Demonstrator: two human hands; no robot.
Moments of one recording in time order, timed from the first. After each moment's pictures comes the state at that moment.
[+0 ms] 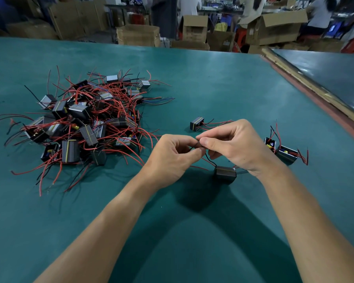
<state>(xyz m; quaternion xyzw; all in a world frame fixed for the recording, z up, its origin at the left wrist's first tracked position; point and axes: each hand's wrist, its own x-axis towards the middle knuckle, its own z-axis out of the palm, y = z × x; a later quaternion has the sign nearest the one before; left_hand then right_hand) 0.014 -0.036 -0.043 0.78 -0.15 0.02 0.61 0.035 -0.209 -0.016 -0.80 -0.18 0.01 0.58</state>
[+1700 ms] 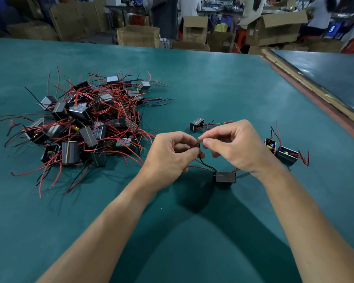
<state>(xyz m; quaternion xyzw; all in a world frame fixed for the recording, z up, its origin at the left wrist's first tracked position) 0.012 -0.037 -0.041 0.75 -0.11 0.02 0.66 0.038 -0.212 -0.019 -0.83 -0.19 -0.04 0.53</state>
